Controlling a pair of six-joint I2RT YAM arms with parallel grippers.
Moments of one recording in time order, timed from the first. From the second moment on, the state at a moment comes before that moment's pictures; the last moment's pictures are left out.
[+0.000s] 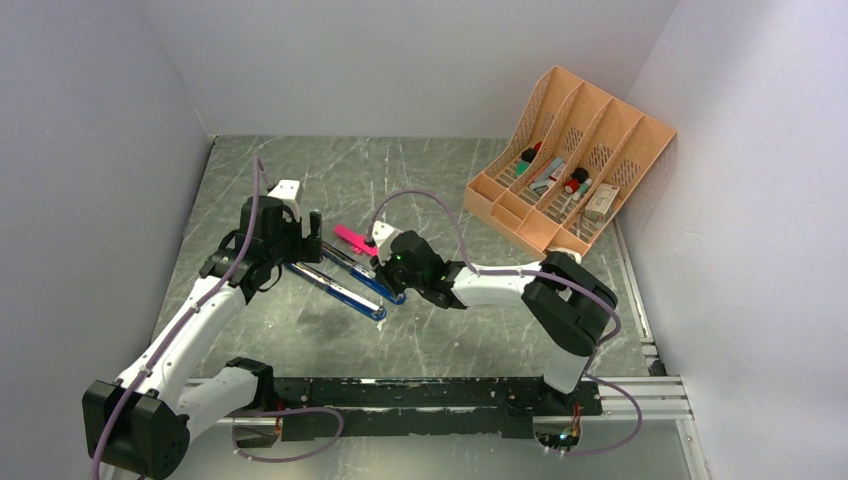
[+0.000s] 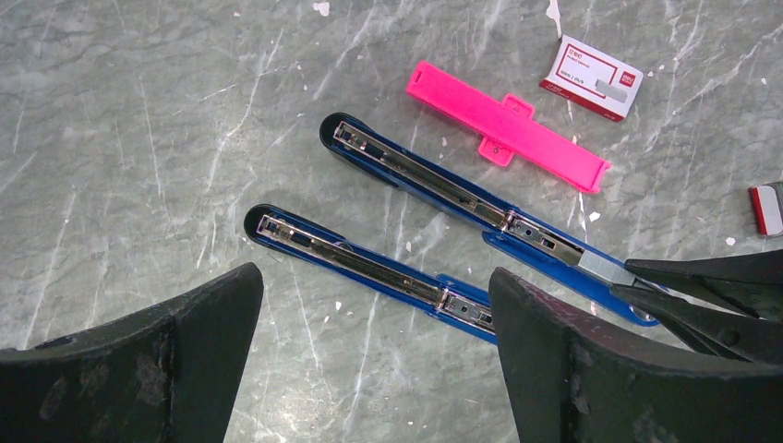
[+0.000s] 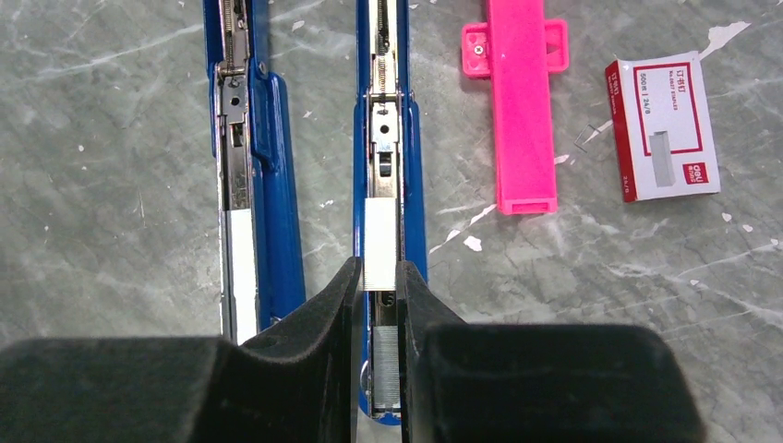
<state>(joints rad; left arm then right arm) -0.29 1.00 0.79 -0.44 -0.10 -0.16 0.95 1.75 0.91 0.27 -0.03 0.01</state>
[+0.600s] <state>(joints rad) -0.29 1.00 0.79 -0.44 -0.10 -0.16 0.95 1.76 0.93 0.26 -0.02 0.02</state>
